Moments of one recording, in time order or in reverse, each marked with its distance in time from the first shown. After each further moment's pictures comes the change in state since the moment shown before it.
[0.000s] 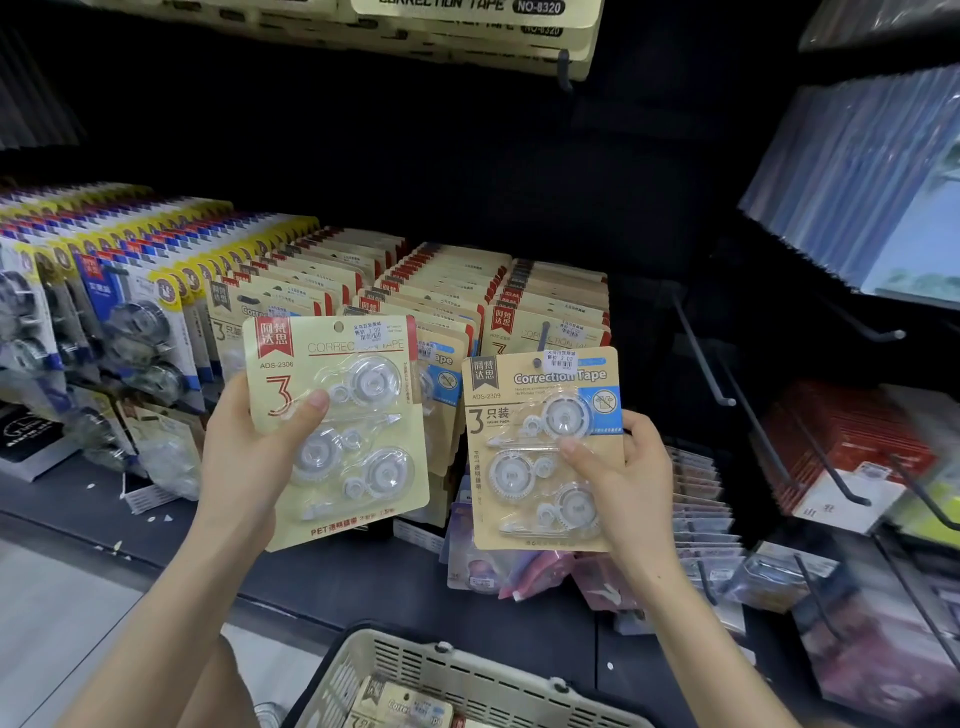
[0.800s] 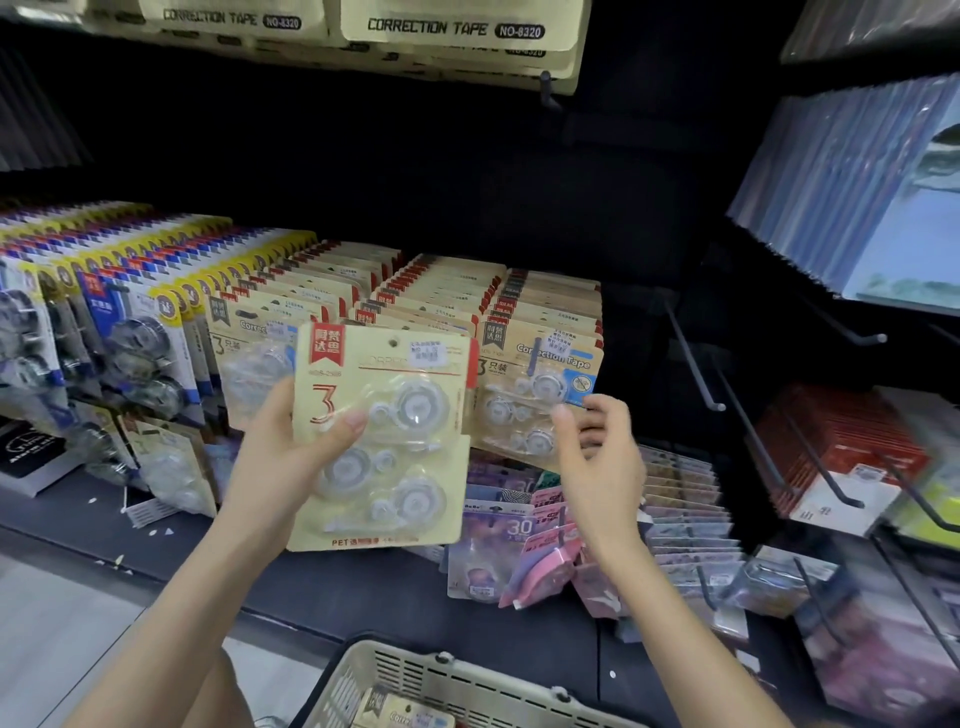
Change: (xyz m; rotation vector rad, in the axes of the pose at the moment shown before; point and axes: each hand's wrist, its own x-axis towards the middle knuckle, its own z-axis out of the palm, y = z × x) left_hand -0.008 0.009 0.010 -0.047 -0.270 0.024; right_hand 0.012 -0.002 0.021 -0.321 0.112 -0.165
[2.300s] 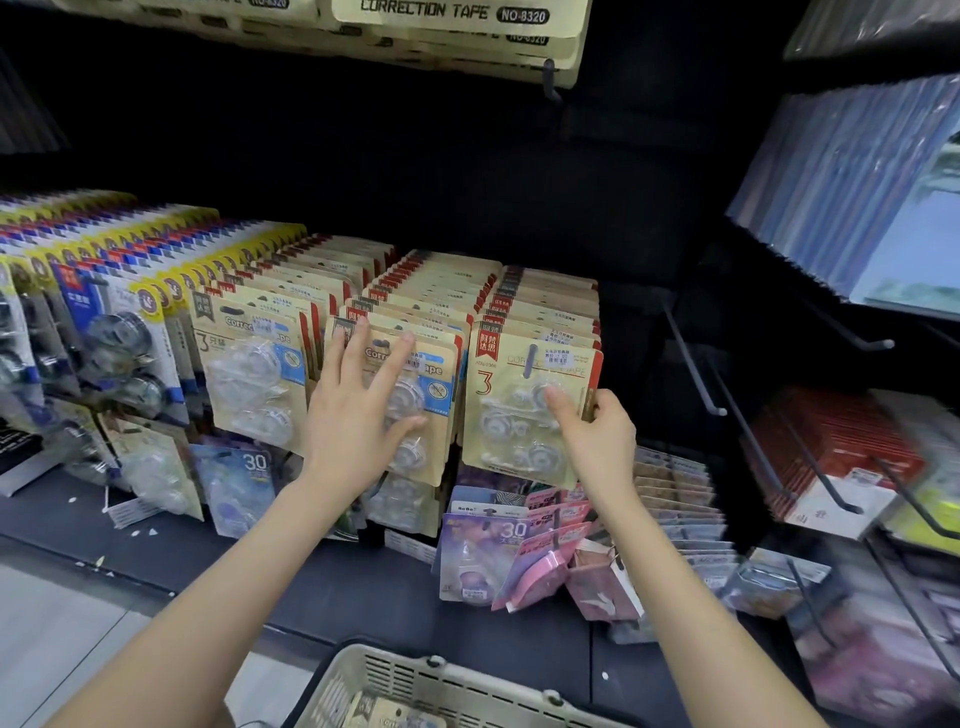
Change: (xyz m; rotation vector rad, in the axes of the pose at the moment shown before) left_hand 0.069 -0.064 0.036 1.118 0.023 0.537; right_hand 0.046 0.018 0.012 -0.029 -0.078 0.151
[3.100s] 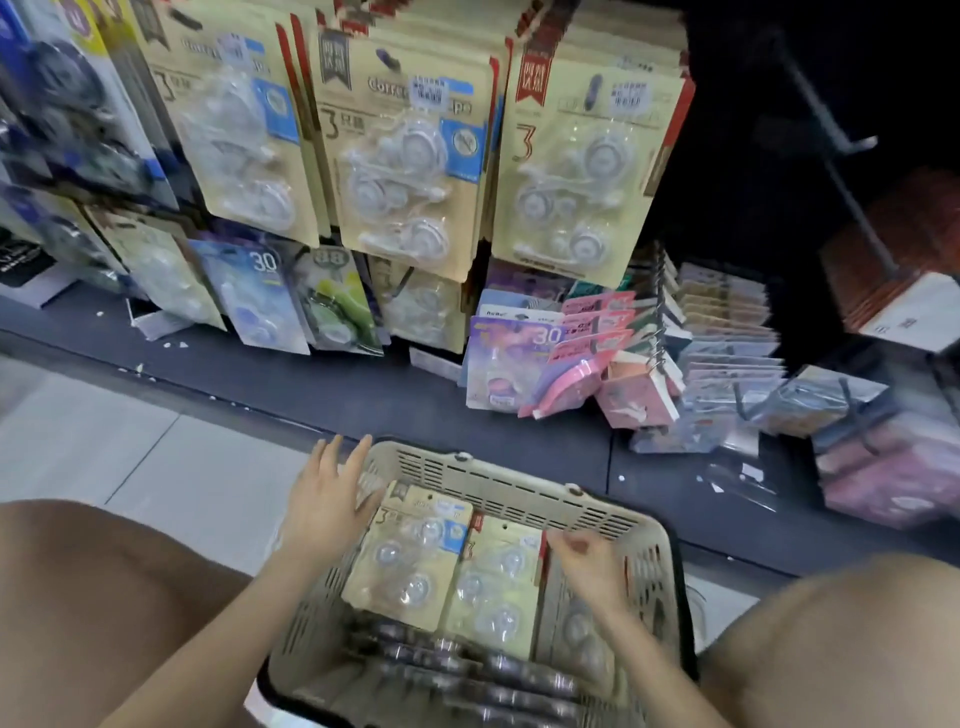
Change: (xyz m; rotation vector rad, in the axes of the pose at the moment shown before) left_hand -0.288 -0.059 0.068 0.058 -0.698 -0.262; right_hand -0.236 0.234 0.007 -0.265 -0.417 0.644
